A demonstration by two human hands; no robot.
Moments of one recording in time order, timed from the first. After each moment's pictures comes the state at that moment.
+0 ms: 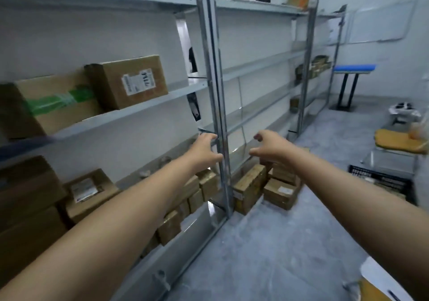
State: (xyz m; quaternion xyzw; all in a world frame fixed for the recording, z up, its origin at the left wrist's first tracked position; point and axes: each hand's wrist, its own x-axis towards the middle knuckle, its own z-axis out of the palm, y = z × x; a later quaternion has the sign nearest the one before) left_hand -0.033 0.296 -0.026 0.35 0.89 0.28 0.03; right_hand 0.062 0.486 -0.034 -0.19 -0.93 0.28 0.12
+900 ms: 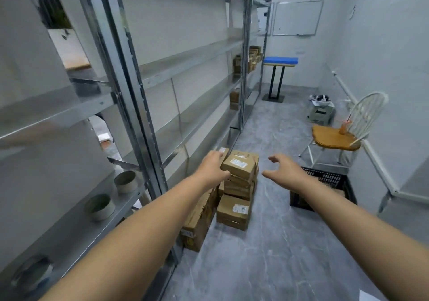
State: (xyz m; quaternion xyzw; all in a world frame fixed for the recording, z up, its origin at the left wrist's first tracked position) left_hand -0.324 0.679 -0.126 0.44 0.82 0.33 0.17; right_hand -0.147 0.806 -0.110 -0.43 -0.85 0.29 0.12
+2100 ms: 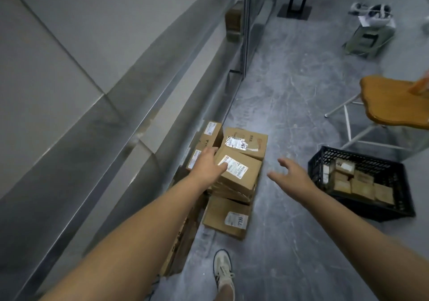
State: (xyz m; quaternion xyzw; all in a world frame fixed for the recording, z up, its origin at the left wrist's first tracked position) left_hand -0.609 1.182 -0.356 0.34 0.85 0.27 0.31; right_hand -0.415 1.298 -0.352 -0.52 -0.74 0.43 0.02
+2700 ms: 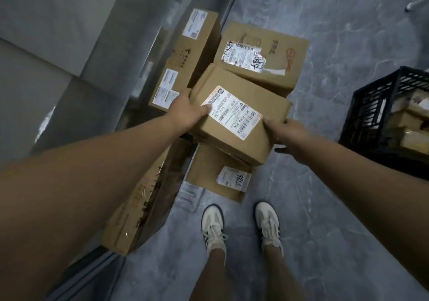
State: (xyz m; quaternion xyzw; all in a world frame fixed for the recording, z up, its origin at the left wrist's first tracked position) left_hand -0.711 1.286 -0.674 0.17 0.86 0.24 0.43; right_hand -0.514 1.413 -0.696 -0.62 -0.50 0.60 -0.11
